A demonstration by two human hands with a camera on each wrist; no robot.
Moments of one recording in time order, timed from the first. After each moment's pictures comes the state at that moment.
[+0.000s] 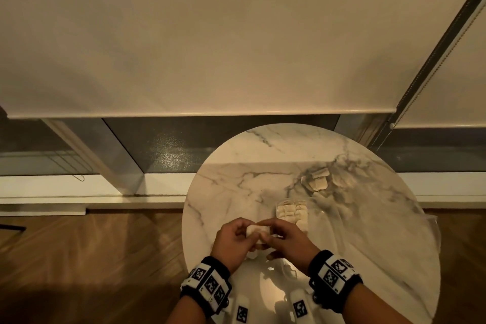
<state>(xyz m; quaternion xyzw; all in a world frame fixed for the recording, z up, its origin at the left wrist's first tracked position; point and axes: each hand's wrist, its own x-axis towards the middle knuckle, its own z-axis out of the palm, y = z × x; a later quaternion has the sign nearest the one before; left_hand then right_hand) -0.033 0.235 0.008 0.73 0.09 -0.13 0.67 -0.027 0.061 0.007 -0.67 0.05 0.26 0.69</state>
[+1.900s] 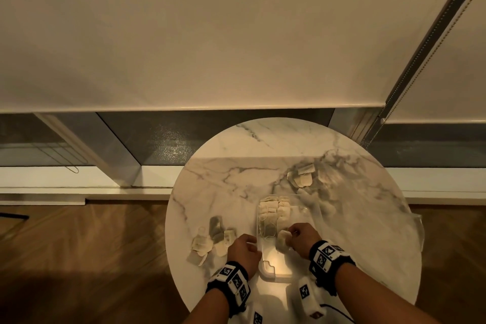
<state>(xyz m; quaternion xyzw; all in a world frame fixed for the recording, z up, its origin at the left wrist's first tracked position) -0.042 0.146 -0.058 0.84 0.23 -0.22 0.45 0.007 -0.042 -0.078 -0.86 0.16 0.29 0.38</state>
